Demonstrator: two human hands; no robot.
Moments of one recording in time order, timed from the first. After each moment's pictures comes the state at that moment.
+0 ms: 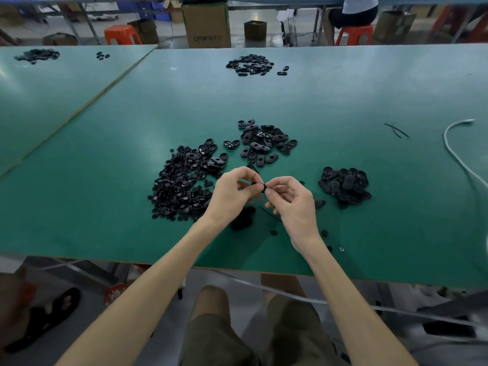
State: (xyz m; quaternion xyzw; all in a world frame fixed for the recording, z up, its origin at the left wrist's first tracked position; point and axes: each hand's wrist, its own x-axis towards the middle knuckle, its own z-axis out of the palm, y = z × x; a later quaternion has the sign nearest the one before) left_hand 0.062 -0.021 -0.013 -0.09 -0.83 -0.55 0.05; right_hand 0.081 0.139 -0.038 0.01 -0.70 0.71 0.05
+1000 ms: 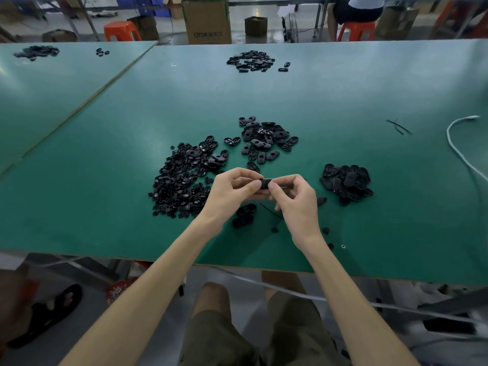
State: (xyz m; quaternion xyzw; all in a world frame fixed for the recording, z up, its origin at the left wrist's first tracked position) left_hand 0.072 -0.024 -0.017 -0.03 -0.68 -0.74 -0.03; right_hand 0.081 0.138 -0.037 -0.01 -0.71 0.70 0.09
